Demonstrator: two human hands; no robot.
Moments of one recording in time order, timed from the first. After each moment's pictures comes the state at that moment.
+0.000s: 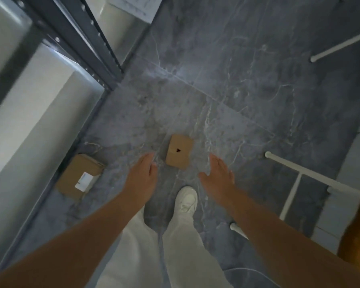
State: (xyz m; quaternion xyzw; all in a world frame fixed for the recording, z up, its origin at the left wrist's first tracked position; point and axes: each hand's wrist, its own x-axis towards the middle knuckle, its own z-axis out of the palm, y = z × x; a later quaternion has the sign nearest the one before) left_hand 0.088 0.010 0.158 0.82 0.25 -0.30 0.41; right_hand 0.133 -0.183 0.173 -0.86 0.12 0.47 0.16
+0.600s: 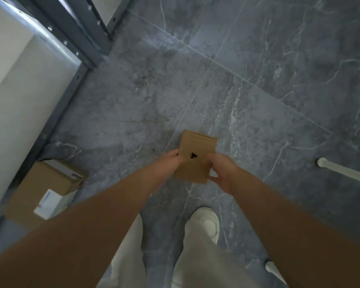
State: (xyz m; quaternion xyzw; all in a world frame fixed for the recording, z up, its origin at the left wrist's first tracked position) left_hand 0.143 -0.010 -0.091 0.57 0.34 -0.45 0.60; right_hand 0.177 -0.160 -0.053 -0.62 0.45 0.45 0.47
